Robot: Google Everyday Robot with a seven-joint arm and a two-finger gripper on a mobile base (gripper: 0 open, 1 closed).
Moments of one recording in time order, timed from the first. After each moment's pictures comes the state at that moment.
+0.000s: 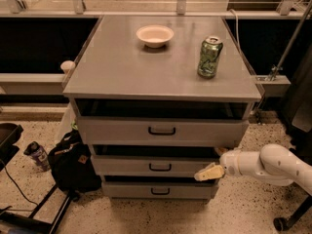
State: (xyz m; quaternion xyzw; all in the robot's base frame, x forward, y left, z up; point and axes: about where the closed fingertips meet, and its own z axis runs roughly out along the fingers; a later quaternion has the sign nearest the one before) arm 0.583 -0.218 0.503 -0.35 0.81 0.26 0.38
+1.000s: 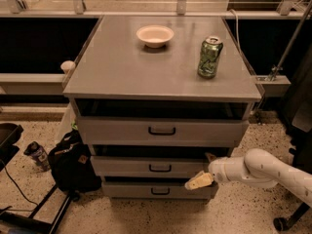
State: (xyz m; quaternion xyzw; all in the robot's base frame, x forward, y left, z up) arm 0.571 -0.184 0.454 -0.37 0.82 0.27 0.34
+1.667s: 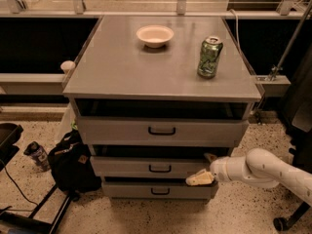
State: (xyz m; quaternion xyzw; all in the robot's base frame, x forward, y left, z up) arm 0.571 -0.184 0.454 -0.37 0.82 0.27 0.34
